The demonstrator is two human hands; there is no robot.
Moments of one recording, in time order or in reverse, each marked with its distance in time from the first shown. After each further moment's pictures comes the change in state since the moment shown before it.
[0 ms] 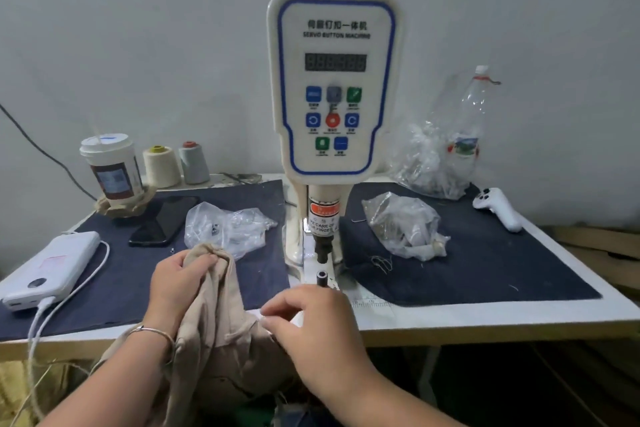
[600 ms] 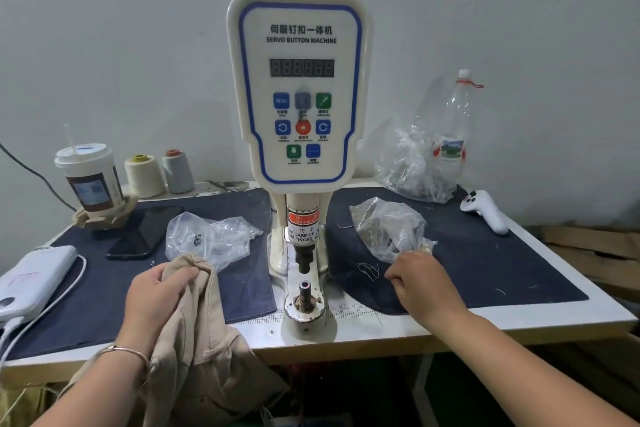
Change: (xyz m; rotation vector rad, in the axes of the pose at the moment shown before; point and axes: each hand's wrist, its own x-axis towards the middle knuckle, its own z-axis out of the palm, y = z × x) left_hand 0.004 -0.006 0.003 -0.025 -0.028 0.017; right_hand 0.042 0.128 -0.119 -0.783 0.023 0.075
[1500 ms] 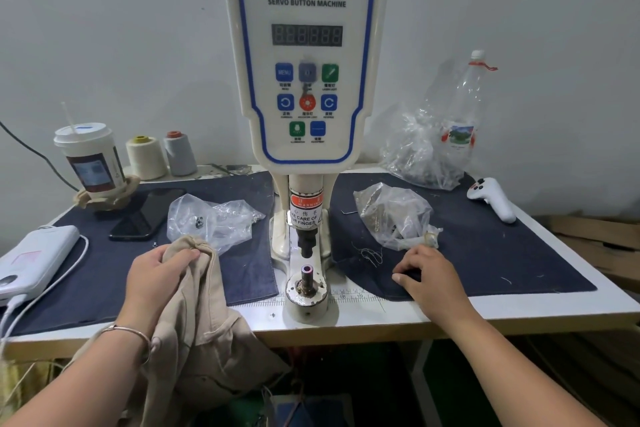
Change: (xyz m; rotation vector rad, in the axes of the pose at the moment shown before) left_hand 0.003 -0.005 0.000 -0.013 0.013 -0.007; right_hand -0.005 0.024 0.030 0.377 0.044 0.139
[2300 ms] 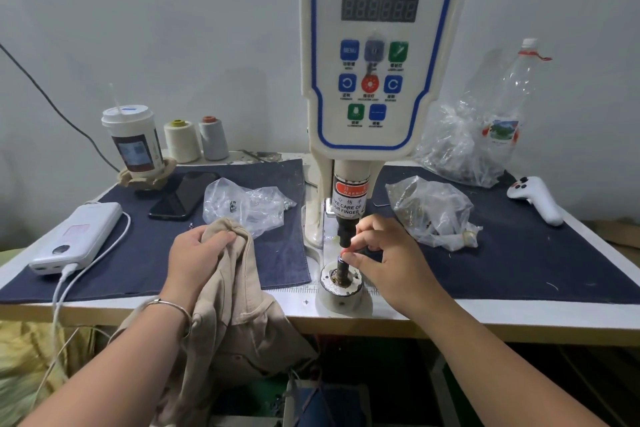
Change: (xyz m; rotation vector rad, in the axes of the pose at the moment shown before) left_hand -0.004 0.008 0.002 0.013 0.019 -0.005; right_hand -0.005 -0.117 0.022 0.294 -0.035 -0.308
